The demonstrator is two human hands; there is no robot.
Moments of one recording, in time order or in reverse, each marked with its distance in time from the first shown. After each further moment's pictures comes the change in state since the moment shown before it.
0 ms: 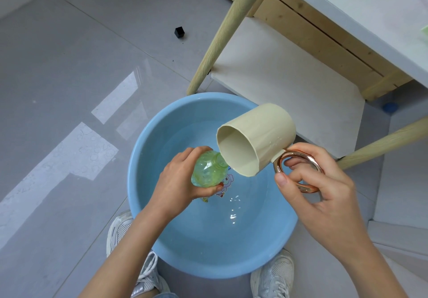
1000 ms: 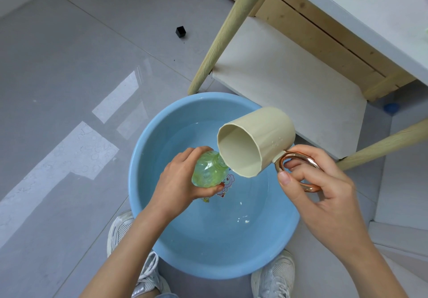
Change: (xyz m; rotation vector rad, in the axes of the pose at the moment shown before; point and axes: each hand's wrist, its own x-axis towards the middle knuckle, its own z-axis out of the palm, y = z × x) left_hand -0.002 -0.001 -0.001 0.000 0.005 0.003; right_hand 0.000 0.001 0.001 0.102 -0.011 0.053
